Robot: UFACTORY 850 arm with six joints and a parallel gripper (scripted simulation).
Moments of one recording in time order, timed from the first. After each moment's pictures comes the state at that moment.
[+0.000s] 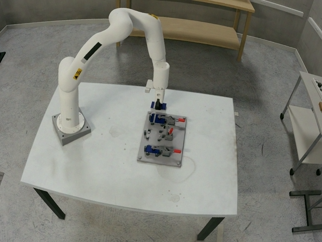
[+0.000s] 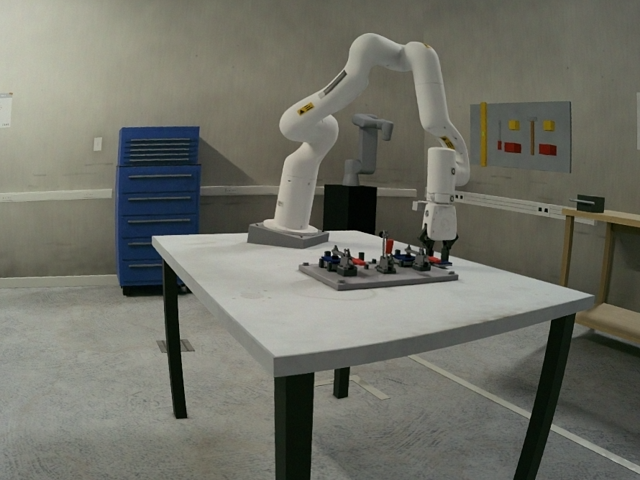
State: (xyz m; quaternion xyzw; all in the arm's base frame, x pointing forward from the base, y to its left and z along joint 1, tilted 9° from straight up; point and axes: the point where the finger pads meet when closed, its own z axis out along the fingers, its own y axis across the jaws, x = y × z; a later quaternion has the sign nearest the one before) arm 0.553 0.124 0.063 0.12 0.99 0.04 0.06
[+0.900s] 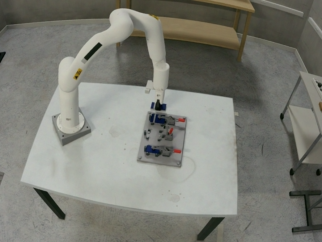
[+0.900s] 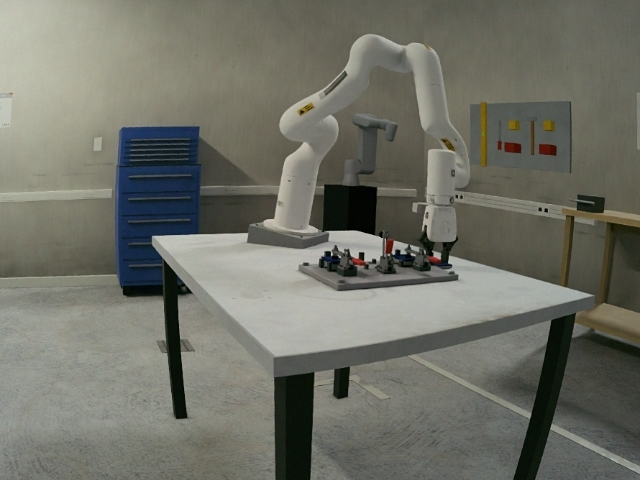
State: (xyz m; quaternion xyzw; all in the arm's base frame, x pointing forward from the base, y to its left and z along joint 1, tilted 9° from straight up) arm 0.554 0.124 0.057 0.12 0.99 0.04 0.06
